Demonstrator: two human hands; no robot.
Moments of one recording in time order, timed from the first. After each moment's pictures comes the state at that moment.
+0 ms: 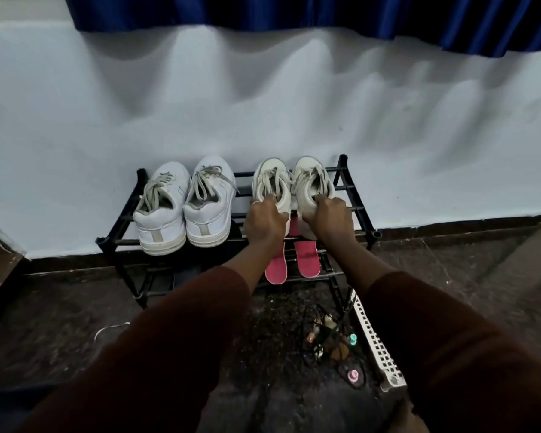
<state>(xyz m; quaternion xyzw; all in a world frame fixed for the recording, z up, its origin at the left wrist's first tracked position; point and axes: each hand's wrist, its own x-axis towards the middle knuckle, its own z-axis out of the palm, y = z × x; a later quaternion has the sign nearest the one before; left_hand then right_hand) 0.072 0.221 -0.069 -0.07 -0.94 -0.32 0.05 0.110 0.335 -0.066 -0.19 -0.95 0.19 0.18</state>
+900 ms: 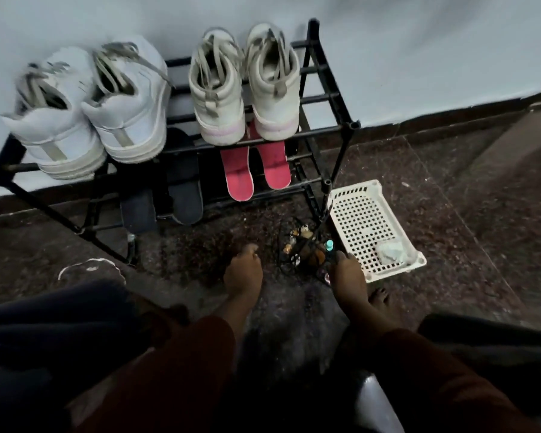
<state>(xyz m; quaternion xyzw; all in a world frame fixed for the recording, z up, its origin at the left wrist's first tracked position) 0.202 0.188 -0.295 -0.03 -0.96 -0.22 -0.17 0.301 0.355 -0.299 -0.35 -0.90 0.26 -0.06</state>
